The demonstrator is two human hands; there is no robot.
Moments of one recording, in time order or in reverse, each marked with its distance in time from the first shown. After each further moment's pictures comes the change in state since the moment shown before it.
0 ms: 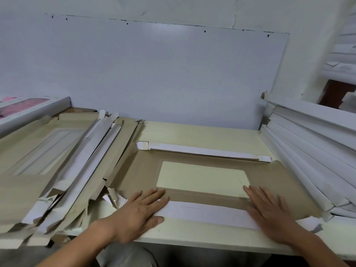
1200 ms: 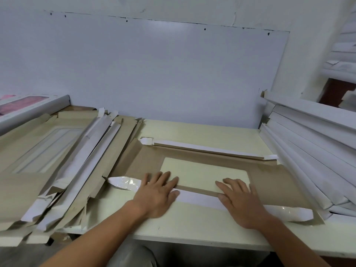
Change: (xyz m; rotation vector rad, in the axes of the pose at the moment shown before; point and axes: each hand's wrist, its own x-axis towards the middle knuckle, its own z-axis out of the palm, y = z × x) left_hand 0.067 0.017 0.003 0.180 0.179 -0.204; right_hand 0.034 -0.058 0.003 -0.076 0.124 -0.153
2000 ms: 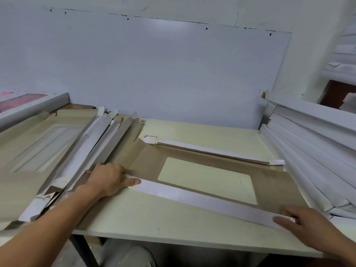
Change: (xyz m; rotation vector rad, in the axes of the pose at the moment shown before) left_hand -0.013 -0.121 -0.037 0.047 -0.017 -0.340; right_hand -0.088 0.108 -0.032 0.338 0.055 0.193
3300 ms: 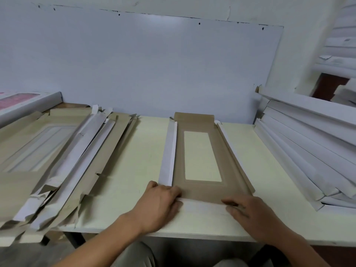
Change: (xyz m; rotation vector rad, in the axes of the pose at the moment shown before) left_hand -0.081 0.142 -0.012 -0.224 0.138 0.511; right_hand -0.004 -0.115 0.036 0.148 0.022 -0.212
